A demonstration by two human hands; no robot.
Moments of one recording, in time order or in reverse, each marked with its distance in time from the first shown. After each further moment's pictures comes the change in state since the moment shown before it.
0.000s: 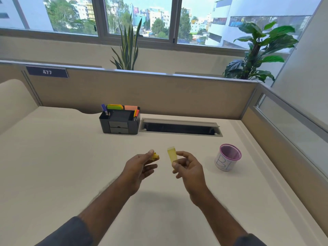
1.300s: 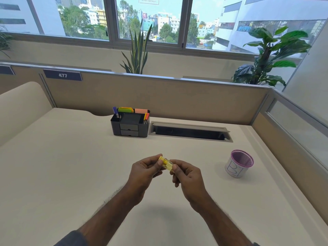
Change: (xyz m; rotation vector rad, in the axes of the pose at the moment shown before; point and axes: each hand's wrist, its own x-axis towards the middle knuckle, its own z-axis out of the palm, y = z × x) left_hand -0.021 0.001 -0.017 0.100 -0.067 0.270; right_hand -0.008 -0.003 0.033 -0.002 -0.153 -0.062
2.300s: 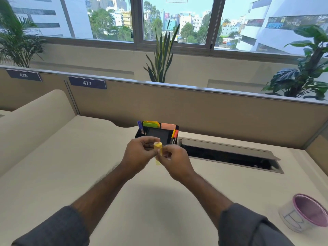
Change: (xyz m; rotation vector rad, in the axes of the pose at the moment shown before) left_hand 0.155 0.093 -0.121 0.494 0.168 0.281; right_hand 0.202 -0.022 0.139 -0.536 -0.182 -0.287
